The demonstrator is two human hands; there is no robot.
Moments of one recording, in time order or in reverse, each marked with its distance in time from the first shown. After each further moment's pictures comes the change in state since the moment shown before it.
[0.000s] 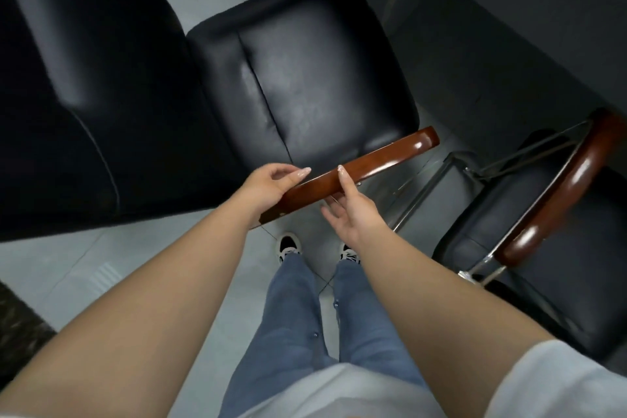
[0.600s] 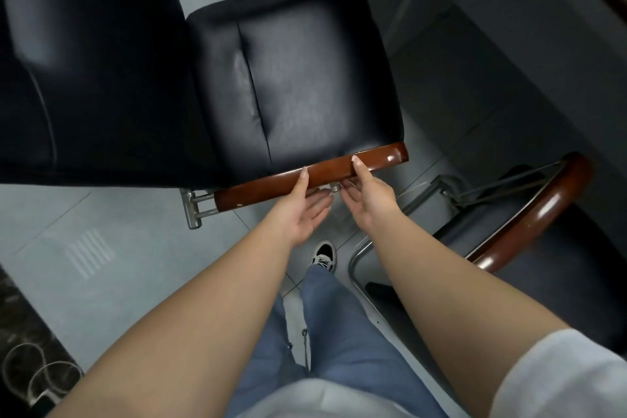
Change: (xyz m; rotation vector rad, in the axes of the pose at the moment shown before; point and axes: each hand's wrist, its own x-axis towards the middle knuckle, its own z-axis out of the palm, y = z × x) left_hand -0.020 0.027 0.119 -0.995 -0.029 -0.379; right_hand 0.013 -0.078 -0.048 -0.146 0.034 -0.108
